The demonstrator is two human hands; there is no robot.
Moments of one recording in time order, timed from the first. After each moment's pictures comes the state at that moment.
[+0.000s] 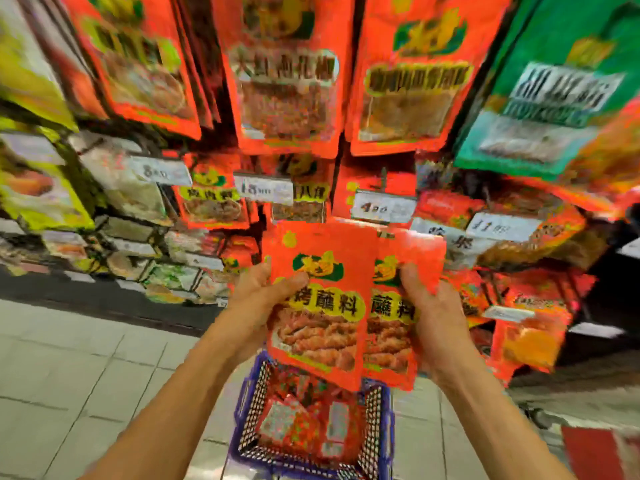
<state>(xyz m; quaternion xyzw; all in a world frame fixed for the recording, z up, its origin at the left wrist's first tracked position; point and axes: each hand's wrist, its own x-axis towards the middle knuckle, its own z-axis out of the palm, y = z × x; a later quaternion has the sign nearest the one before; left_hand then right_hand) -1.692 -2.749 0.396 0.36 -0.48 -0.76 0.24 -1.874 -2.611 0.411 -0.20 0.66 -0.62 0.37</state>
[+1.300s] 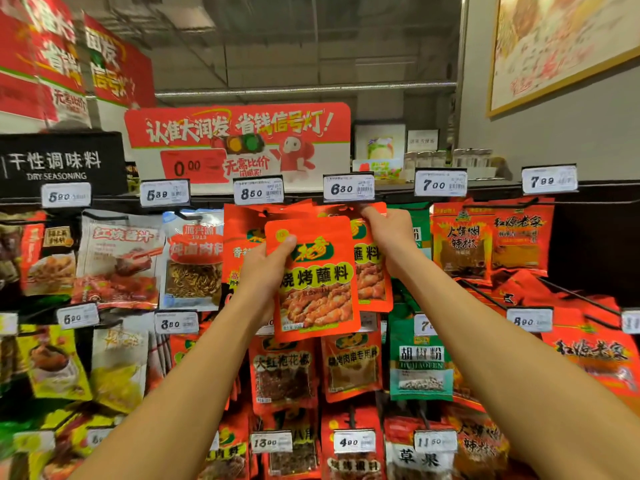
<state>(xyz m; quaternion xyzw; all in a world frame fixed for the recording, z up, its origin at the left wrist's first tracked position) -1.759 -2.812 0.799 0.19 -0.60 -0.61 0.48 -1.951 -2.727 0.842 -0.33 0.61 -0.72 0.03</state>
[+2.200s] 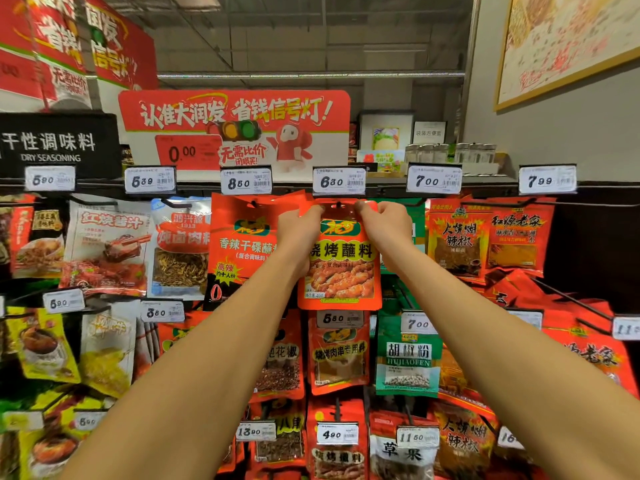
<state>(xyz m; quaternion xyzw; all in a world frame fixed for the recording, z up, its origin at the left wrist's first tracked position) -1.841 -2.794 0.845 0.28 -0.57 -0.59 0.51 -1.966 -2.722 0.845 -0.34 0.70 -0.63 -0.05</state>
